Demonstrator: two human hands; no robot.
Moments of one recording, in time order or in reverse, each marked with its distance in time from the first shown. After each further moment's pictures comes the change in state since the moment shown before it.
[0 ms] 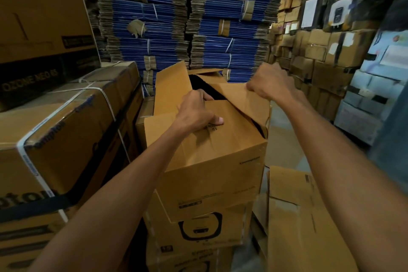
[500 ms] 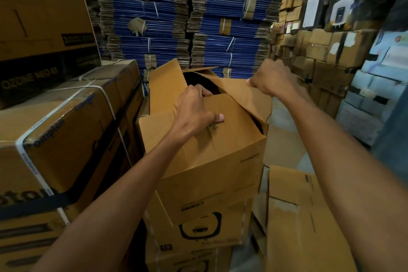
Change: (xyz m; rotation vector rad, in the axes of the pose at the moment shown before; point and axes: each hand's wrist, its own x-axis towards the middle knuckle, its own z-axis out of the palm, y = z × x) left_hand -0.019 0.003 -0.007 0.026 0.162 0.138; right_hand 0.013 0.002 0.001 -0.002 0.013 0.041
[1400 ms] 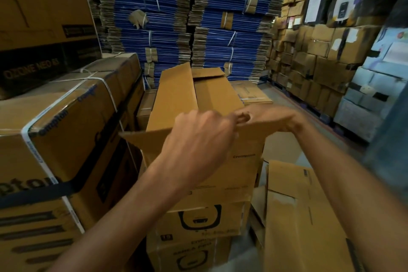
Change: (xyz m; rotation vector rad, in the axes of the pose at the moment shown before) left_hand -0.102 0.051 -0.048 0.684 -0.133 0.499; right_hand -0.058 0.035 0.036 0.556 -0.887 -0.142
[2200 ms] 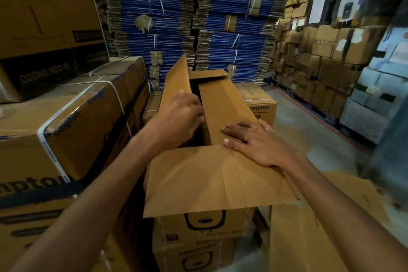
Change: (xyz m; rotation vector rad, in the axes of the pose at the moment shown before) left_hand 0.013 -0.088 0.043 -0.180 -0.108 0.028; right_hand -0.014 0.028 0.066 -0.736 0.258 -0.186
